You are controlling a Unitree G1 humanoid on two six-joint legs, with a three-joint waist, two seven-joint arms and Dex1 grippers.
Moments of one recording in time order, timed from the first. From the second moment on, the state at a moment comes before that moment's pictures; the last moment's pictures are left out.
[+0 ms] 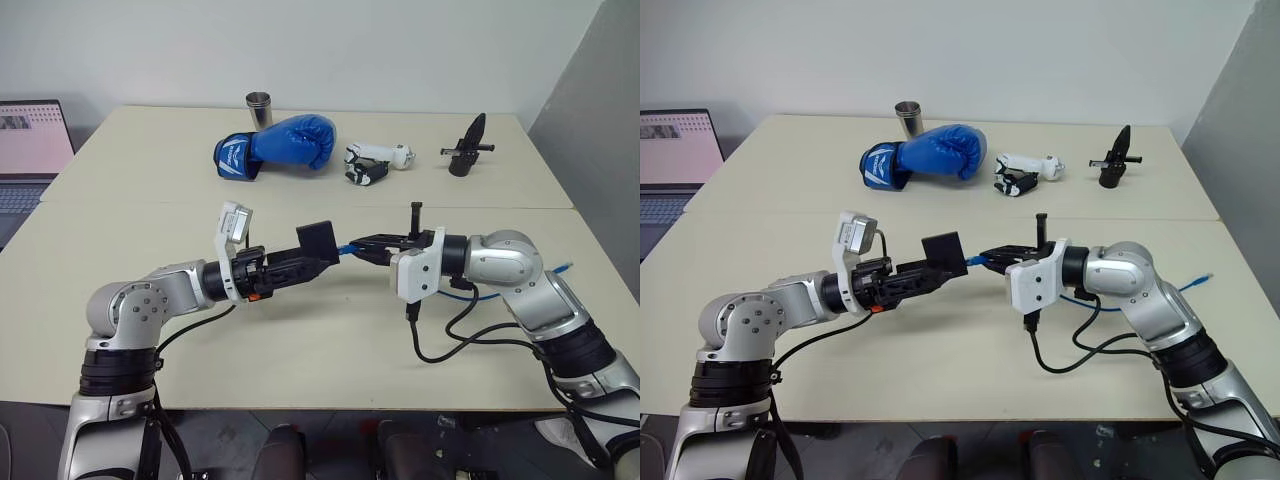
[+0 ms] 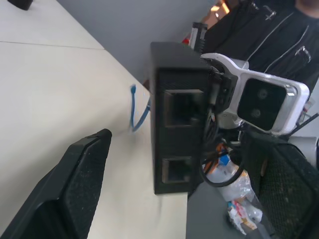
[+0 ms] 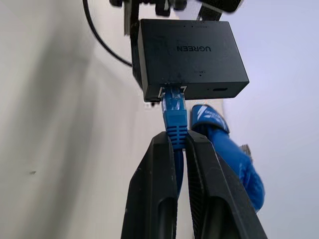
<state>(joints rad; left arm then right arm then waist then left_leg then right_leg) -0.49 0.56 0.16 -0.05 -1.03 1.09 -0.94 -0.64 -0.62 0.34 -0.11 -0.15 -0.34 0.86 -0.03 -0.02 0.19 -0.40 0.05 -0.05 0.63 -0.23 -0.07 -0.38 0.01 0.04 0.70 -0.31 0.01</state>
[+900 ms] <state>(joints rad) -0.51 0.55 0.18 -0.02 -1.03 1.11 -0.90 -0.64 -0.62 0.34 -0.11 -0.18 -0.34 0.87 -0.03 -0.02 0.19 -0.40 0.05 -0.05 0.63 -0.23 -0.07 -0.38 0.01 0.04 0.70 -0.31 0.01</state>
